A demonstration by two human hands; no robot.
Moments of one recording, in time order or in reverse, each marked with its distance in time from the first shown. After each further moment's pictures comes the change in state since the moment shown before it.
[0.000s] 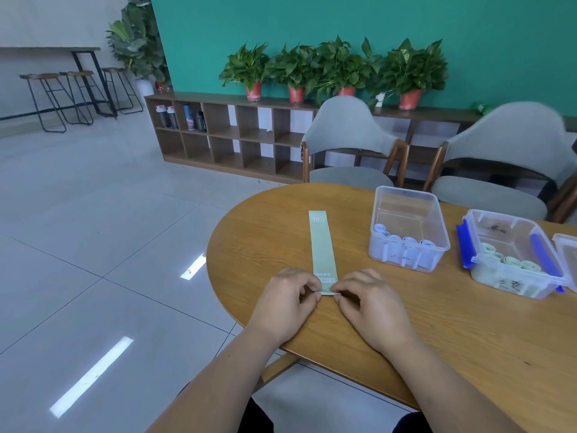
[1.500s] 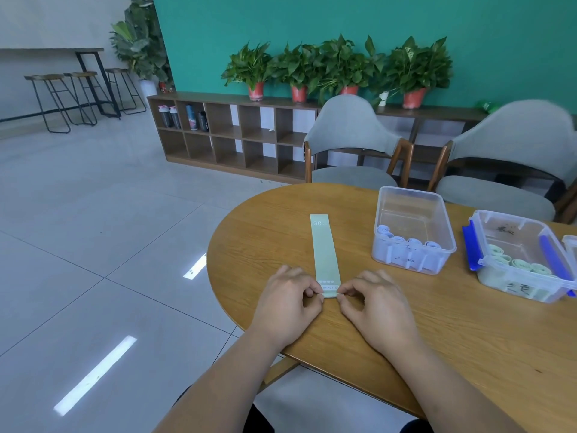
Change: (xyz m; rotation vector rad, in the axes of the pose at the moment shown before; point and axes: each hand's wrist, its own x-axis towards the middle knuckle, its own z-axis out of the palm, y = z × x) left_hand 0.004 -0.001 0.005 0.102 0.013 0.019; right_hand 0.002 0.001 0.003 -0.051 0.038 0.113
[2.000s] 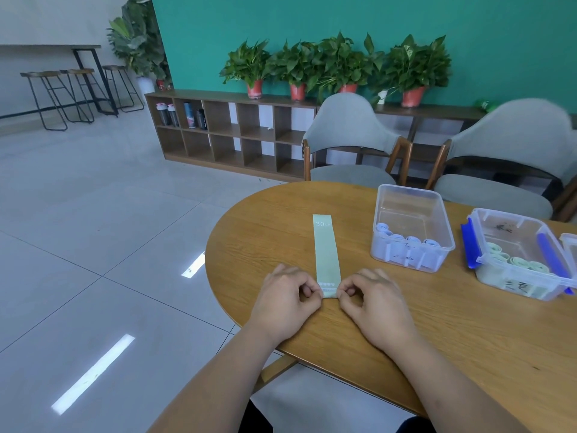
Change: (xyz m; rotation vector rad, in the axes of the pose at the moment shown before) left_hand 0.002 -0.005 0.001 -0.098 -0.037 -0.081; right_hand 0.001 0.002 0.000 0.051 -0.042 0.019
